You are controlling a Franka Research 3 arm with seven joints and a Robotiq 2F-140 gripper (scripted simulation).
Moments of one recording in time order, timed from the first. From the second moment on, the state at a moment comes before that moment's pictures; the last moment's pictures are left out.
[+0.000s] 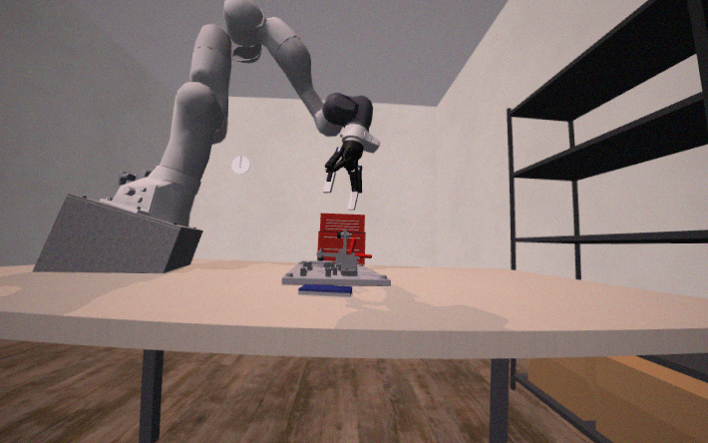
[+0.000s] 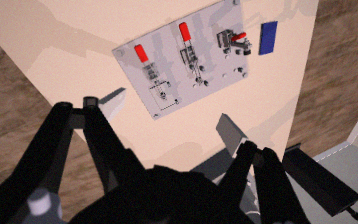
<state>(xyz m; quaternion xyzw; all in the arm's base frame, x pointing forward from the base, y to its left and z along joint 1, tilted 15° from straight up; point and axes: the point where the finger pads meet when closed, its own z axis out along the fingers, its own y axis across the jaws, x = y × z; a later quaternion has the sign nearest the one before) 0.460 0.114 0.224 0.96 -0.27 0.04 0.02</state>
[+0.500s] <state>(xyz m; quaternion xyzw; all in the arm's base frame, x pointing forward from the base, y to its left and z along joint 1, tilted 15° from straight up) 0.438 0.111 0.213 0.98 -0.18 0.06 0.00</state>
